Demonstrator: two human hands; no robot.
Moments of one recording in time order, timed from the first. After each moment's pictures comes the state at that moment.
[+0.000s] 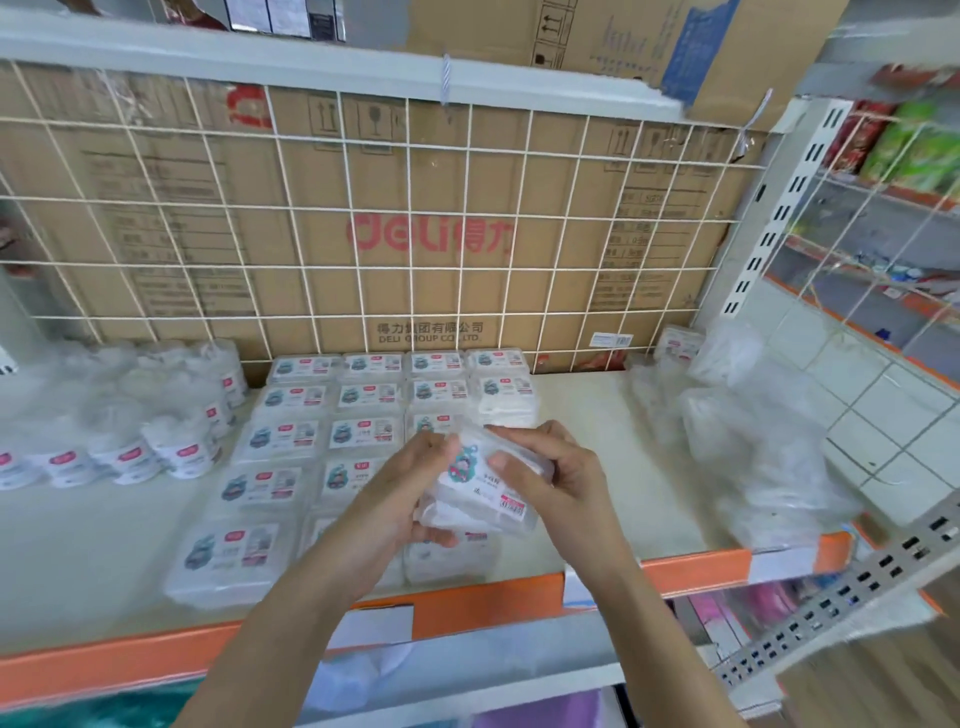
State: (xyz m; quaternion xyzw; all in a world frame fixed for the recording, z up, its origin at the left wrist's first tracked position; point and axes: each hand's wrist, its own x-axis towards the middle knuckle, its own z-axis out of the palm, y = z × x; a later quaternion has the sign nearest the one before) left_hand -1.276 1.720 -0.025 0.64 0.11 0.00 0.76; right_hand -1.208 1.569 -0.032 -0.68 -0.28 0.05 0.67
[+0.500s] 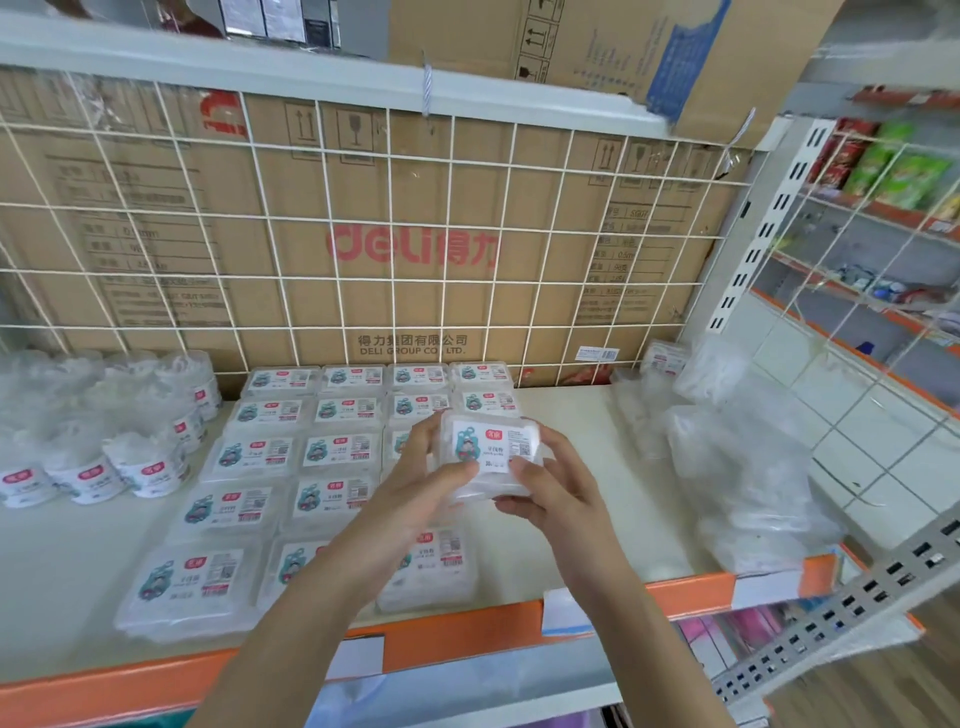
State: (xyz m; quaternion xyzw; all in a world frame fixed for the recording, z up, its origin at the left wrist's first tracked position) left_hand -1.249 1.705 -0.027 0.68 0.08 0.03 0.73; right_hand -1.189 1.558 -0.044 -0.61 -0.14 0.15 0.76
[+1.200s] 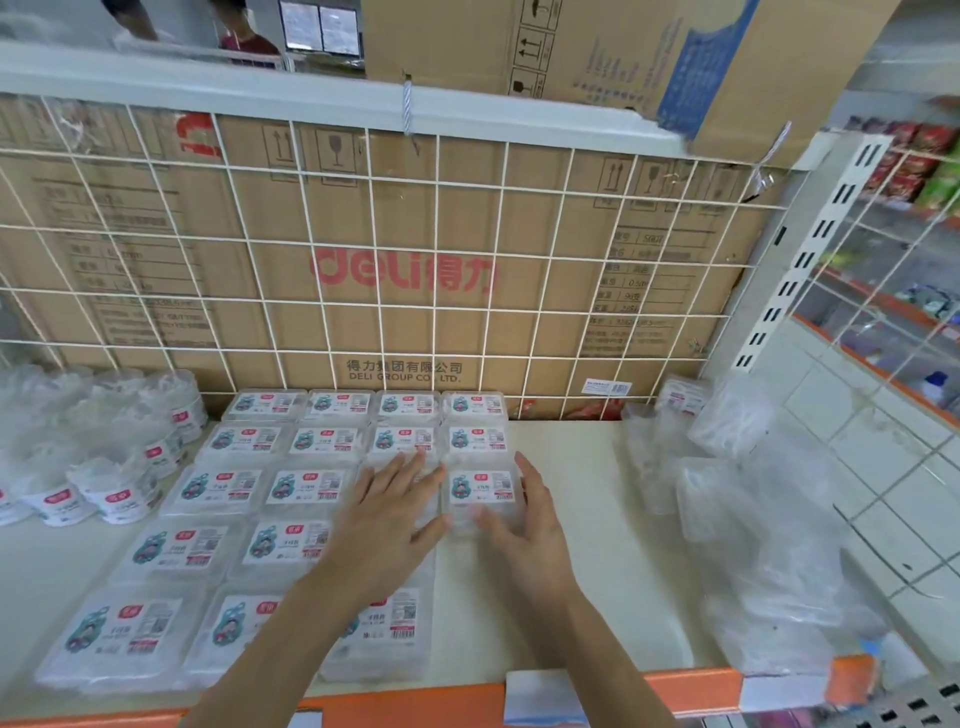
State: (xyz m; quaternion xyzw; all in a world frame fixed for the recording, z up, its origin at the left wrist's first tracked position) left_hand -1.184 1.725 -0.086 0.99 0.10 0.02 0.10; right_hand -1.105 1.565 -0.123 -0.80 -0.19 0.09 0.56
